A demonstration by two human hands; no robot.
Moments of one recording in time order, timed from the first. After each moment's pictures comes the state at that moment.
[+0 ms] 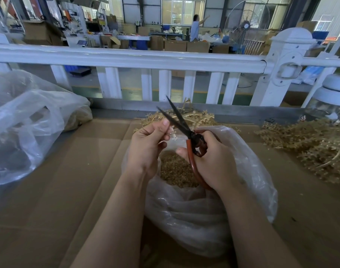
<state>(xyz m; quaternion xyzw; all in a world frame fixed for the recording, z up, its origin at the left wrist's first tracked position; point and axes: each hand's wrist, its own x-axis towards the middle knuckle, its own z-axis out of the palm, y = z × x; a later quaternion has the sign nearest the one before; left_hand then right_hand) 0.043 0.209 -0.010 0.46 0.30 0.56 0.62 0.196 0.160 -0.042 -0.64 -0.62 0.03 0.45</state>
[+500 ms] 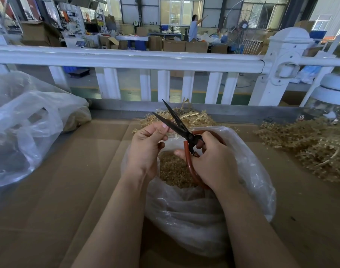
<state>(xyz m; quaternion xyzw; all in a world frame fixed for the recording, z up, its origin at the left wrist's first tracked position) 0.046 0.208 -0.010 0.47 0.31 0.56 0.61 0.198 0.164 -0.048 -0.67 -0.61 -0.07 0.42</state>
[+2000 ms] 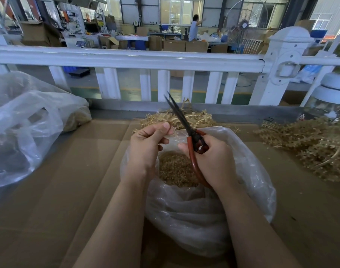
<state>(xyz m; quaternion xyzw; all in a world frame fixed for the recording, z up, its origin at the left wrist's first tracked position) 0.046 0.214 -0.016 0.47 0.35 0.57 0.58 0.196 0.164 -0.048 -0.63 -0.58 0.03 0.51</state>
